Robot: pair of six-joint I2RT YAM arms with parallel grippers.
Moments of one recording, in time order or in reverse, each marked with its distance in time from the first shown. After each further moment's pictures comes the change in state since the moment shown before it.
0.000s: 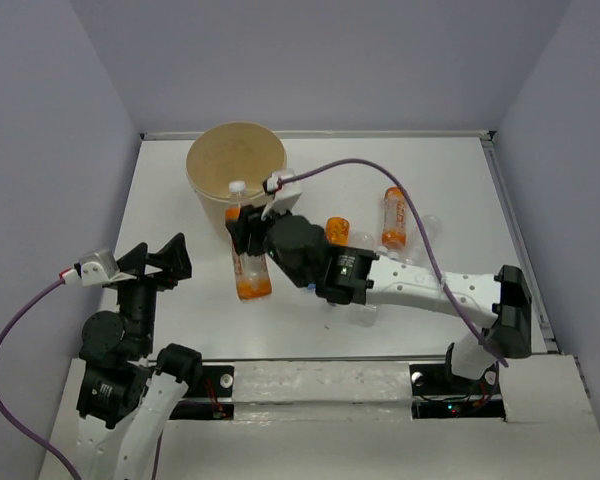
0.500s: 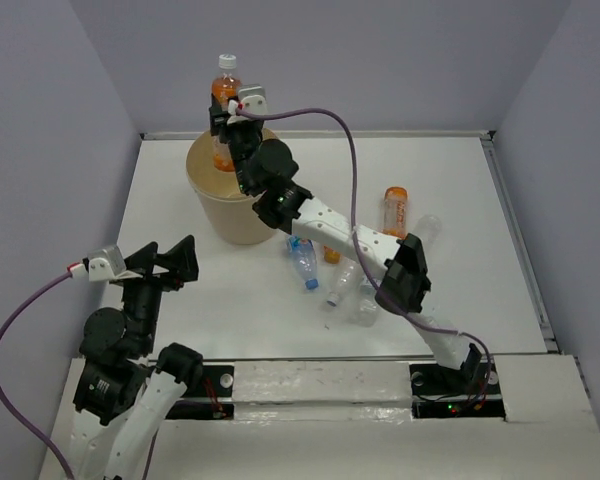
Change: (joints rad) left arm -0.086 0.000 -0.002 -0.012 -0.002 -0.011; right arm -0.274 0.574 0.875 0.598 -0.002 -0.801
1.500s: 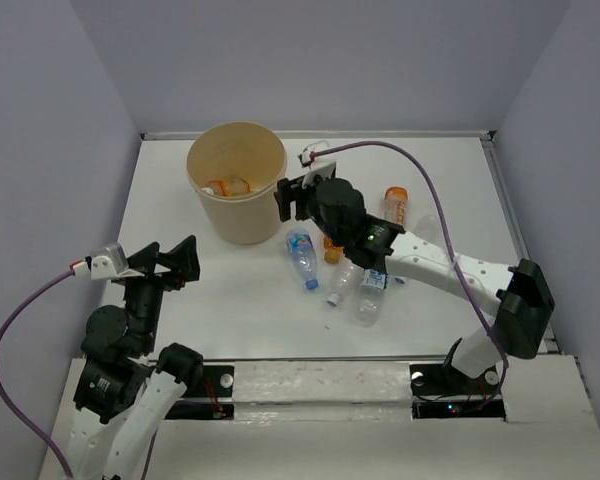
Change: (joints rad) left arm -0.023 0.016 0.000 -0.006 -0.007 0.000; right arm -0.068 -0.686 -0.925 -0.374 -0.214 0.398
